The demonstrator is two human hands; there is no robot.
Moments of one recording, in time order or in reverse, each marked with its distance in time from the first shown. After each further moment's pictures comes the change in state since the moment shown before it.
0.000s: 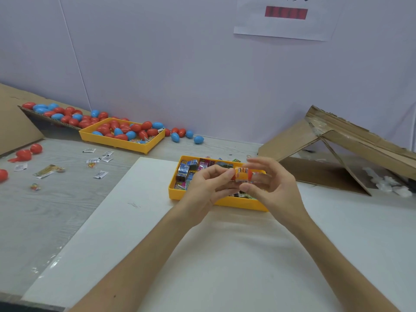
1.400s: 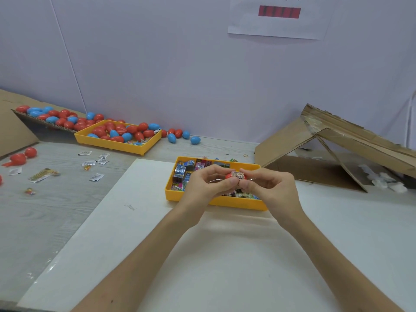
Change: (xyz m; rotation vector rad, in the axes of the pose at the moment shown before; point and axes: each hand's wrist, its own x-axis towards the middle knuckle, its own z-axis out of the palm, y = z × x) left_hand -0.001 0.000 0.005 0.212 0.046 0.095; right_hand -0.001 0.000 0.000 0.101 0.041 0.071
